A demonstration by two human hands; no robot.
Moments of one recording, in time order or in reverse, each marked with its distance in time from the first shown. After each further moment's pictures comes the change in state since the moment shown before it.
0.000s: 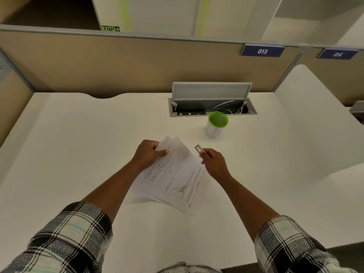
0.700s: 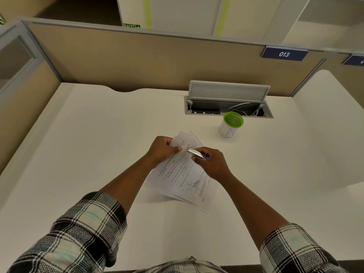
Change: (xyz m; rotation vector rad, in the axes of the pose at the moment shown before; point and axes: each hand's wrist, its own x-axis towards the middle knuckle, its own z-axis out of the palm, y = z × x) left_hand -0.022 0.002 0.001 -0.170 0.016 -0.061; right_hand -0.024 -0.031 0.024 -0.076 -0.172 -0.336
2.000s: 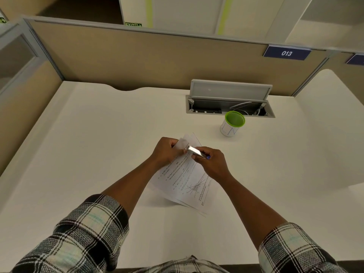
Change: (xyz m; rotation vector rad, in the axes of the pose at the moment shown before) left_hand -0.015 0.002 0.010 0.040 0.006 0.156; right_hand -0.003 -0.003 0.007 0.134 0.035 0.007
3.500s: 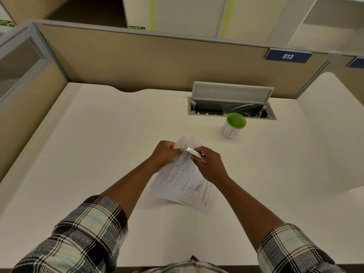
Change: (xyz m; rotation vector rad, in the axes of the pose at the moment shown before) left_hand 0.001 -0.009 -0.003 -0.043 -0.003 -0.227; right_hand -0.003 -0.001 0.010 -0.262 -0.003 -0.105
